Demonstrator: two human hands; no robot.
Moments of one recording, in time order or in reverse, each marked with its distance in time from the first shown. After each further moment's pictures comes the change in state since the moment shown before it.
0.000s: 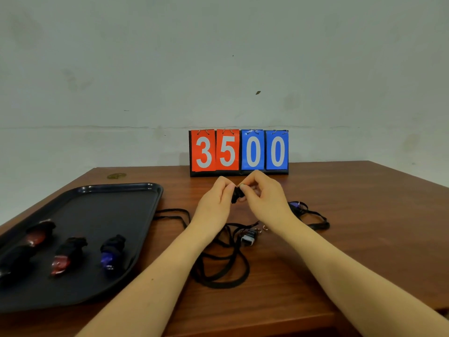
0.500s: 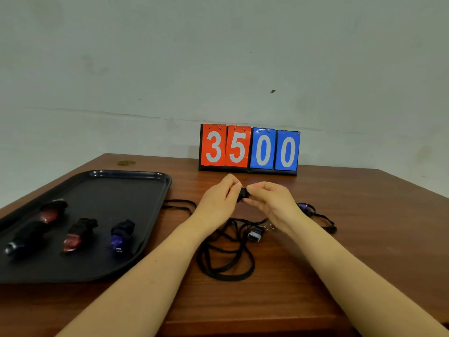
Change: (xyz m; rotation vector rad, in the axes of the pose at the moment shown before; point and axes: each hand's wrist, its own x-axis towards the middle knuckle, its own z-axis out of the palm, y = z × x) left_hand 0.002 -0.009 -0.009 0.124 -0.051 0.004; right_hand 0.002 0.004 0.001 0.686 -0.143 0.472
